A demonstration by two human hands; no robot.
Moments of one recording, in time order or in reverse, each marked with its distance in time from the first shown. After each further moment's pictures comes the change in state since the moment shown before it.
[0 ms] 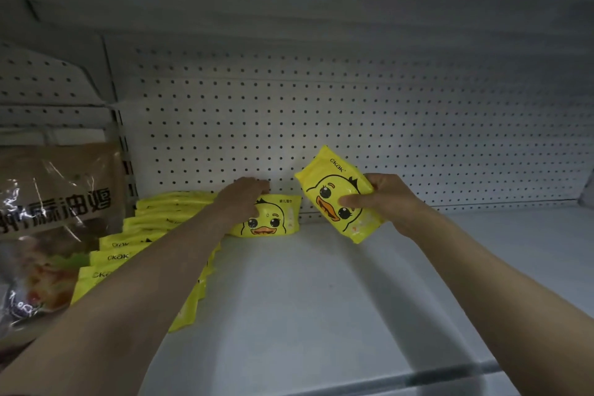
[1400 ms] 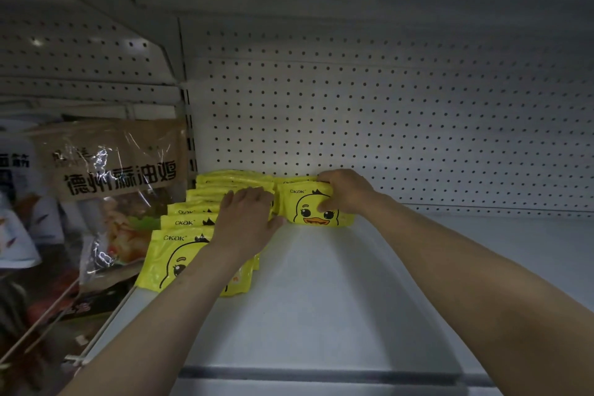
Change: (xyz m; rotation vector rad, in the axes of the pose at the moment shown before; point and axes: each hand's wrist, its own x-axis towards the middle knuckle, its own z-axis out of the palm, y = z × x) left_hand -0.130 -0.009 0.003 0.102 0.226 -0.232; right_hand 0.075 -0.001 0.134 -0.915 -0.183 -0.363
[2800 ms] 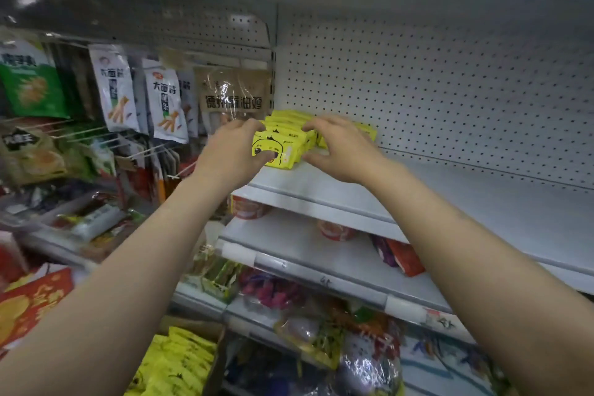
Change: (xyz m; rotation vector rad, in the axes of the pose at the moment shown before) left_hand -0.250 0.069 -0.178 -0.109 0.190 -0.283; right_hand -0.275 -0.136 -0.096 -0.001 0.135 -0.433
